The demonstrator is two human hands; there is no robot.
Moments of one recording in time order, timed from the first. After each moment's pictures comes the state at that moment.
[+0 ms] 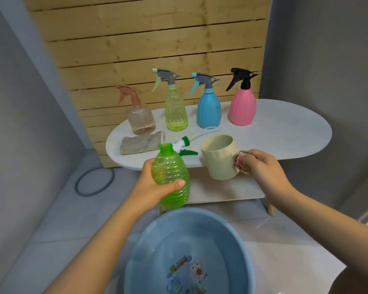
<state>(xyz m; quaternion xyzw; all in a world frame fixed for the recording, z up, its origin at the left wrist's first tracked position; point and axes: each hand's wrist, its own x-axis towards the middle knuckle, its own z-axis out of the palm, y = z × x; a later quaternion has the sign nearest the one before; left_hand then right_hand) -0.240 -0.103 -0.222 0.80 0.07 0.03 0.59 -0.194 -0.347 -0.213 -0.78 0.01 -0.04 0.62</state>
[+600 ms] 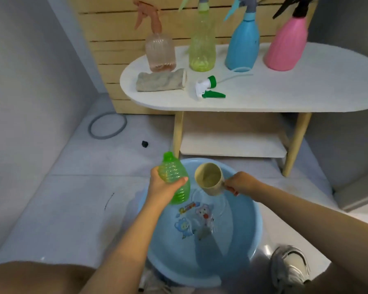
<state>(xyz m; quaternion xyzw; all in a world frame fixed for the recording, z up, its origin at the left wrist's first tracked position) -0.289 -0.084 -0.393 0.75 0.29 0.03 0.60 -0.199 -0.298 -0.409 -0.89 0.03 0.32 0.33</state>
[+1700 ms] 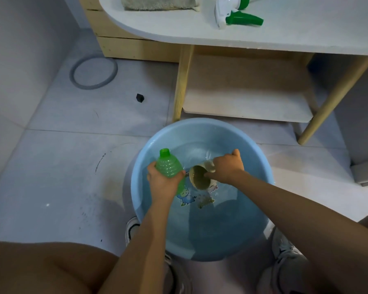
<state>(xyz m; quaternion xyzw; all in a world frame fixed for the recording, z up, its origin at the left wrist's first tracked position) -0.310 -0.089 -0.522 0.73 0.42 0.04 0.54 -0.205 -0.246 -0.510 -0.93 -0.24 0.25 -0.12</state>
